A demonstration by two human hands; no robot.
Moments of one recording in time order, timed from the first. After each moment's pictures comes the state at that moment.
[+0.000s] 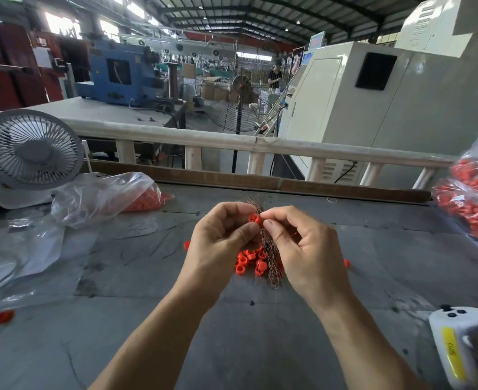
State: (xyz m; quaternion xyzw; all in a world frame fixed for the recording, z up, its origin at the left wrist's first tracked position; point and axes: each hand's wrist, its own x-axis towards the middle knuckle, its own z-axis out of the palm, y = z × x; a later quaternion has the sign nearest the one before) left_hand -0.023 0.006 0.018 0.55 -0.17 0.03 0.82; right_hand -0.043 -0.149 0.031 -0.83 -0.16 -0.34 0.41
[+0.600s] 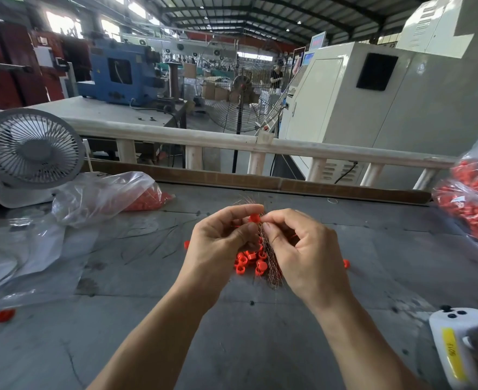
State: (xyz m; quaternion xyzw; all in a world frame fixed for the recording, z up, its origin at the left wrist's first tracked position) left_hand -0.021 0.008 0.015 0.56 -0.18 0.02 0.81; right_hand -0.043 -0.148 0.030 -0.84 -0.15 -0.35 0.38
